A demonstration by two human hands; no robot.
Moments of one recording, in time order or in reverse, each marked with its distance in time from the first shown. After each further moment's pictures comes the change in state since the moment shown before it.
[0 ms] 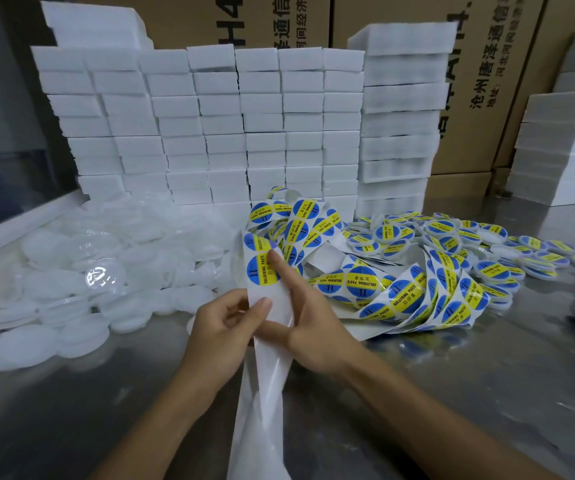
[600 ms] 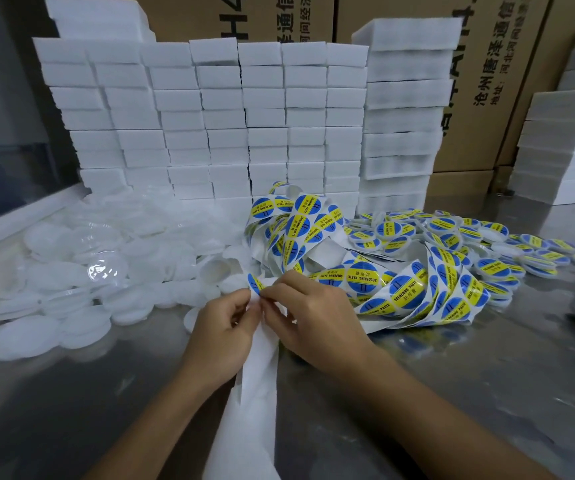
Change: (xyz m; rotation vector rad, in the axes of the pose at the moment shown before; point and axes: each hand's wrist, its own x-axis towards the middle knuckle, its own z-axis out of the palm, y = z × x) left_hand 0.003 -0.009 -0.007 0.274 -0.093 0.155; right_hand -0.005 -0.006 -0.005 -0.922 0.209 -0.547
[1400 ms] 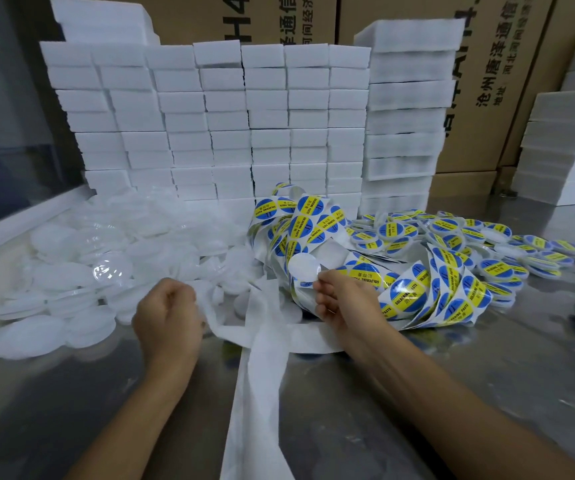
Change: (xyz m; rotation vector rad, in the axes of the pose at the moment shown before) left_hand 0.008 -0.011 -0.030 -0.044 0.674 -0.214; right_hand 0.006 0.034 0.002 1.246 0.209 1.418
